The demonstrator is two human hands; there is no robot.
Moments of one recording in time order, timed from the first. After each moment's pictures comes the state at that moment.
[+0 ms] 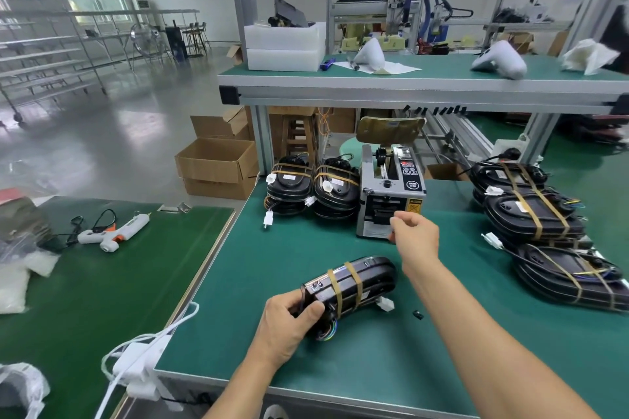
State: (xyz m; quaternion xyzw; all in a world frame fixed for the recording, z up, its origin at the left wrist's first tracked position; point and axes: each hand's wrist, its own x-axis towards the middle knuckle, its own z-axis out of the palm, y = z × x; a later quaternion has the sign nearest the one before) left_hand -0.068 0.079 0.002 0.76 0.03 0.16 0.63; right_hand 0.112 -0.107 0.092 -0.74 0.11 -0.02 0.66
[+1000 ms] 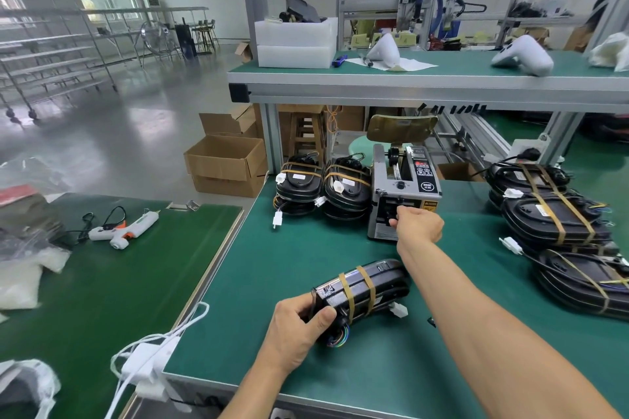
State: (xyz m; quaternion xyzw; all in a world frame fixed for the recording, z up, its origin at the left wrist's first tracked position) left_hand -0.070 0.078 0.006 0.75 0.04 0.15 0.64; right_hand 0.169 -0.069 0.076 -0.68 0.26 -0.05 0.69
